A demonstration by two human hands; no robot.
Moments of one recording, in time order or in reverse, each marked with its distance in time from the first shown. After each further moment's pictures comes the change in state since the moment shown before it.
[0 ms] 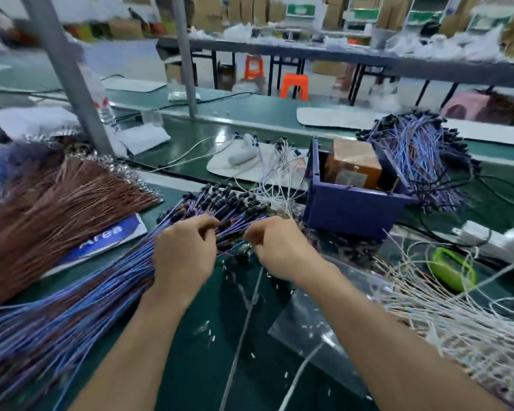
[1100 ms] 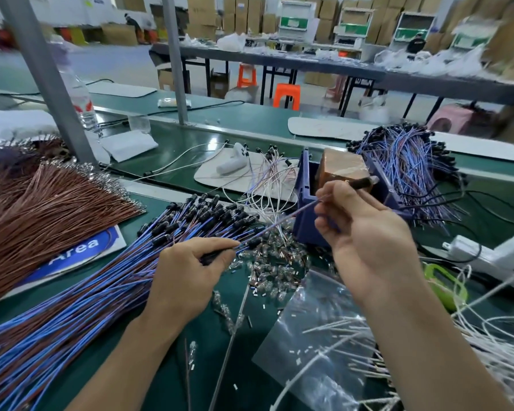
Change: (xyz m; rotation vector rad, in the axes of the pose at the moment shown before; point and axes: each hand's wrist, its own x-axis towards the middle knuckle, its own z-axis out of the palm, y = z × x) left_hand -0.012 0.002 0.013 -0.500 -0.156 0.146; right_hand -0.060 0.016 -0.074 1.550 0.563 0.086
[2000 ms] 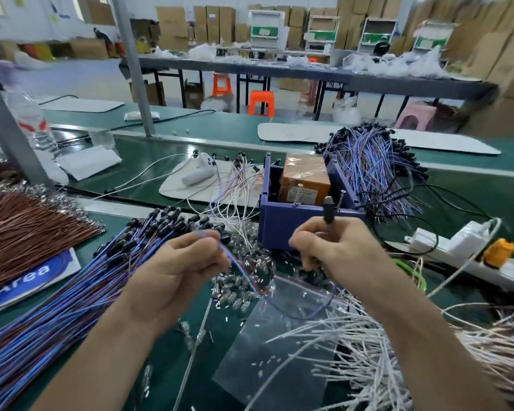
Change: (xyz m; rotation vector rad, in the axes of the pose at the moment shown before) left_hand 0.022 0.048 0.024 -1.110 -0.351 -0.489; right_hand 0.011 -0.018 -0.070 -0.870 -0.321 -0.118
